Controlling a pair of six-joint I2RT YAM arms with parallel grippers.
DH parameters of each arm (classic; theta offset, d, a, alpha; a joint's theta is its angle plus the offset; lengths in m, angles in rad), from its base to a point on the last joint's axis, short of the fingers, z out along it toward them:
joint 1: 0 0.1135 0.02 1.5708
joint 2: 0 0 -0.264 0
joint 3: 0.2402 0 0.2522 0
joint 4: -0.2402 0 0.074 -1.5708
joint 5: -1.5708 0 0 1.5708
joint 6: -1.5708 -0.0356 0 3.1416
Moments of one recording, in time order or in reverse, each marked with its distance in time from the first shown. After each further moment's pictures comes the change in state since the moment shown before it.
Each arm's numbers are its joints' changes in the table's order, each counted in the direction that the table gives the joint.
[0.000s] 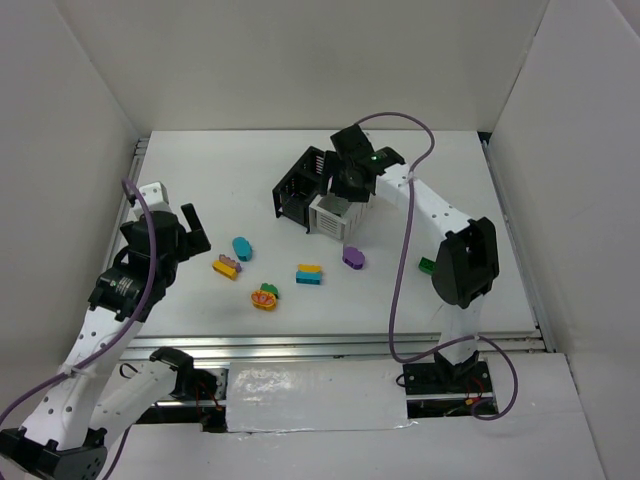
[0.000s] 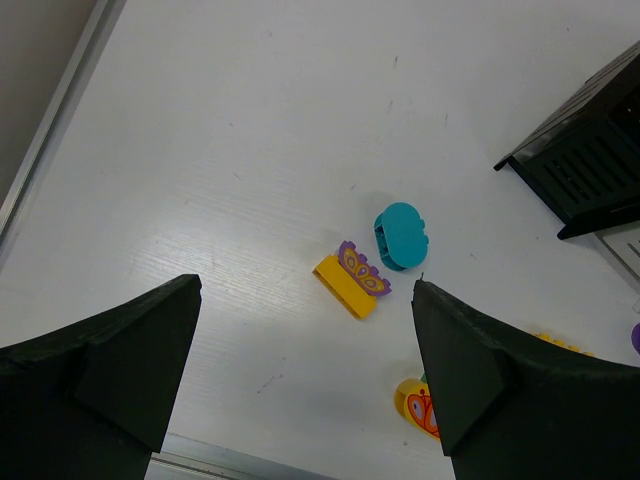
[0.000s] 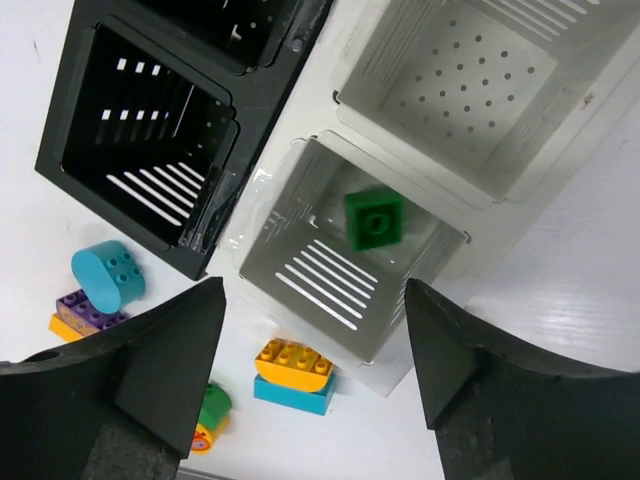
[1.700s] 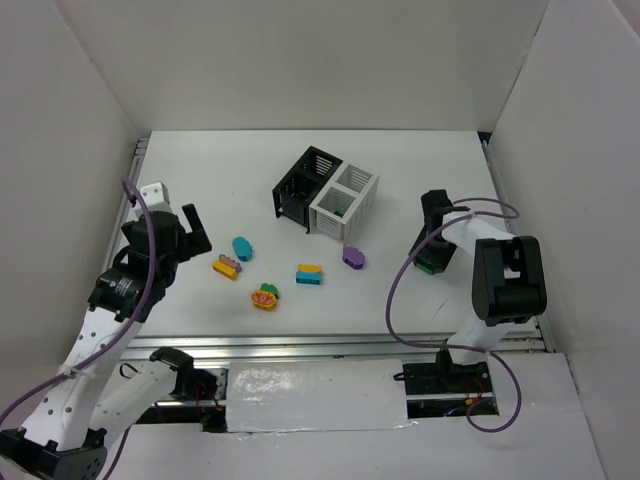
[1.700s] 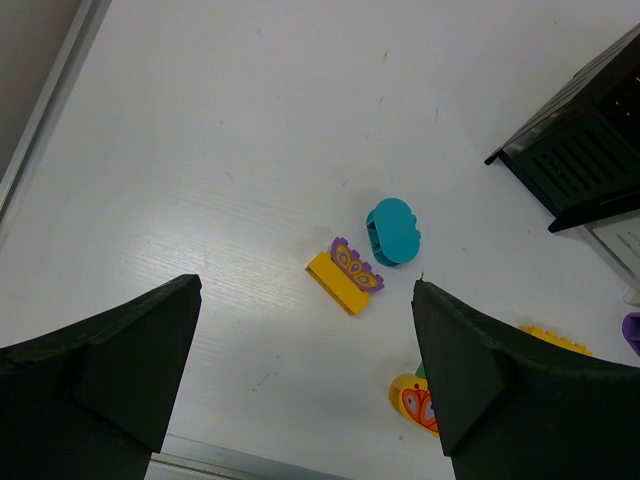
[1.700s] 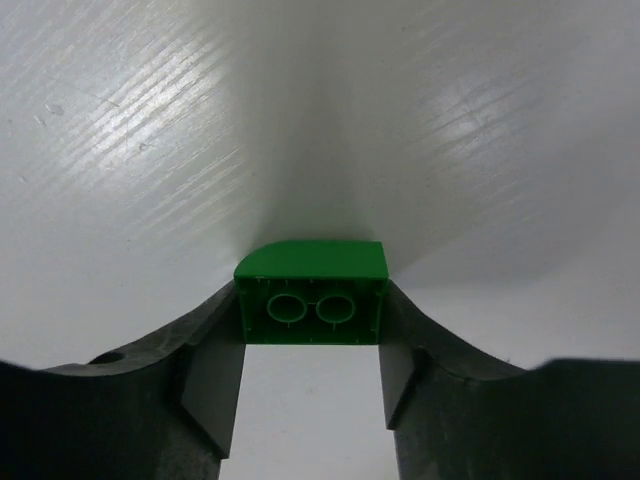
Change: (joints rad) left arm -0.001 0.003 0.000 0.001 -0.021 -0.001; right arm -0.479 0.243 -0.812 0.130 -0.076 -0.016
